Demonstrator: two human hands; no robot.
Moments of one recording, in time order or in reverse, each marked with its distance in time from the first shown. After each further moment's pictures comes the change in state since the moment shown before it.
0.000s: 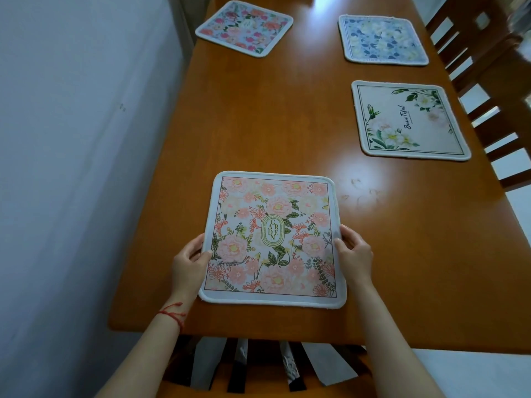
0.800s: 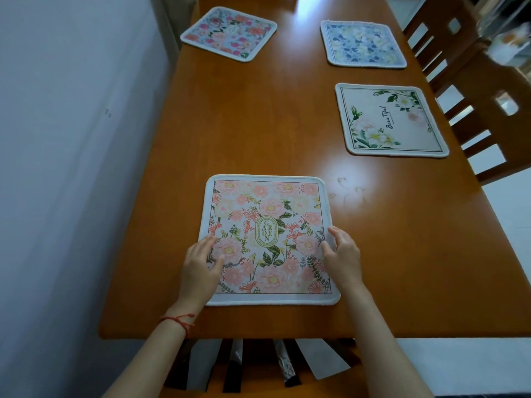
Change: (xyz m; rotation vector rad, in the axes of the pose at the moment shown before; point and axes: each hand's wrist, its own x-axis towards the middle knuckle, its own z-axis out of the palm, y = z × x) left_hand -0.018 0.007 0.016 0.507 -0.115 0.368; right_hand -0.019 -0.011 -0.003 -0.329 -0.061 -0.109
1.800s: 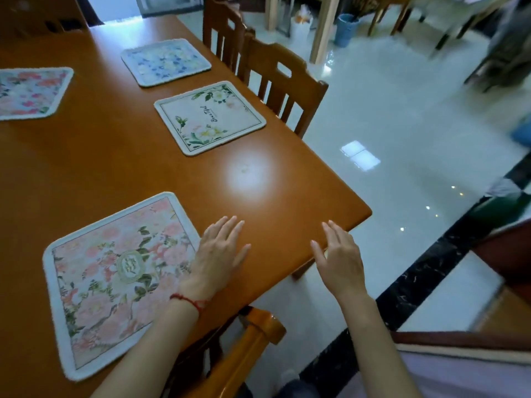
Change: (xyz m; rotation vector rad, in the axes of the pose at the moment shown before) left_hand -0.043 0.203 0.136 0.585 -0.339 0.925; right_hand -0.132 0.127 -0.165 -0.311 0.415 0.201
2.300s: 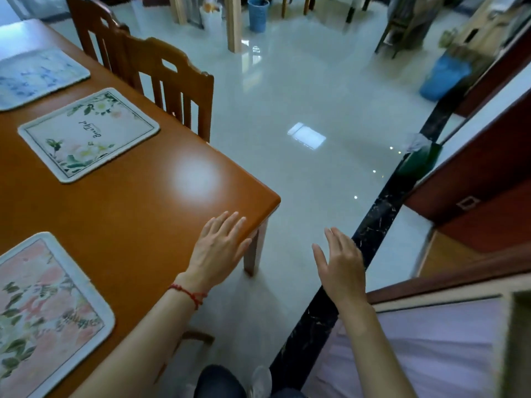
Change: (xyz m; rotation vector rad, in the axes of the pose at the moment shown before) left_hand 0.077 0.175 0.044 0.080 -0.077 0.320; right_hand -0.033 0.179 -0.048 -0.036 0.215 0.264
